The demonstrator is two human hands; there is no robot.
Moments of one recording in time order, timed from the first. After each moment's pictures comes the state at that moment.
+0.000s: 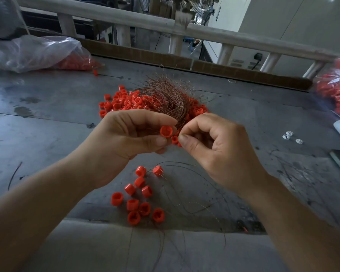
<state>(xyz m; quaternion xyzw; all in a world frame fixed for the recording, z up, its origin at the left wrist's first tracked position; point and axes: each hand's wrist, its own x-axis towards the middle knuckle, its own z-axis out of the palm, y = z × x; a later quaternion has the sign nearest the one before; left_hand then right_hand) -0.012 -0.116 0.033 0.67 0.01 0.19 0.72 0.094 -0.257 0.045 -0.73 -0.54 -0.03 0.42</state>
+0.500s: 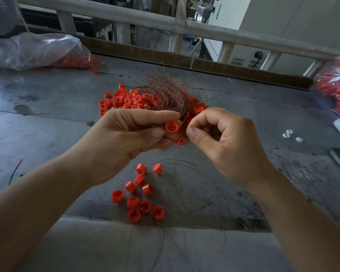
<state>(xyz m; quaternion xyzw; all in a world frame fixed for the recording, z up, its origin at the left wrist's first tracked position) -0.012 -0.112 0.030 0.62 0.00 0.16 0.77 0.098 -0.261 0.049 -0.74 -0.51 -0.03 0.43</state>
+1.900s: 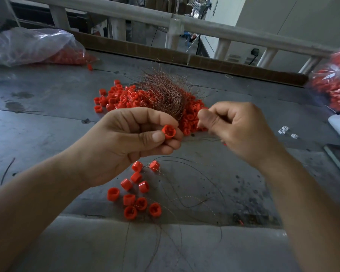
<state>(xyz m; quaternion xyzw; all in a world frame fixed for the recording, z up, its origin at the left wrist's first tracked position) -0.015 -0.114 0.027 0.61 -0.01 0.10 0.78 0.124 -0.267 0.055 -0.79 -0.46 0.02 0.40</state>
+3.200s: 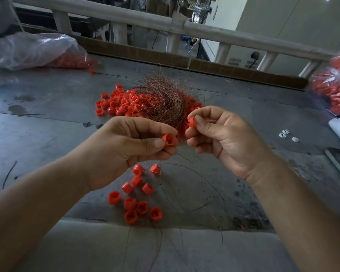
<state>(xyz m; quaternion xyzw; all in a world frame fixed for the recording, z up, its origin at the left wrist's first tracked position) -0.011 -0.111 0.025 0.62 0.04 0.09 0.78 0.118 -0.256 0.046 -0.60 -0.32 0.34 0.65</state>
